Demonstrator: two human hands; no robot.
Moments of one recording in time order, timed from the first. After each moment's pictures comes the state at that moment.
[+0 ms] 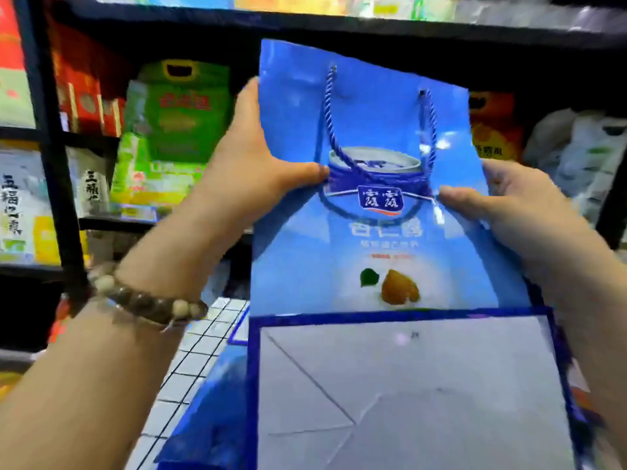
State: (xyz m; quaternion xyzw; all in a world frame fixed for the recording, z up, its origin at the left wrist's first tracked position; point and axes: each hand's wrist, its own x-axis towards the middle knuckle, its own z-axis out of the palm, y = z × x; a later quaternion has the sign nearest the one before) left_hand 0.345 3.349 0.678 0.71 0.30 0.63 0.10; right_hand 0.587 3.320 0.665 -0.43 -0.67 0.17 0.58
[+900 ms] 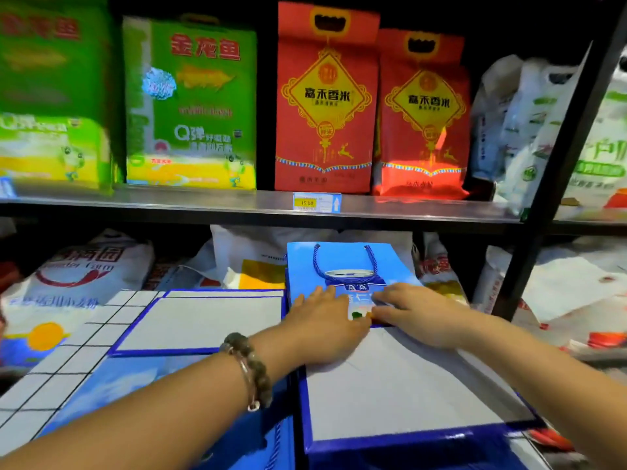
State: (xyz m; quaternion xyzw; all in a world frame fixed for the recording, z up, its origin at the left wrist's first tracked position) left_hand 0.523 3.450 0.493 0.86 0.49 0.09 0.10; right_hand 0.689 3.421 0.515 -0.67 -0.74 0.03 0.04
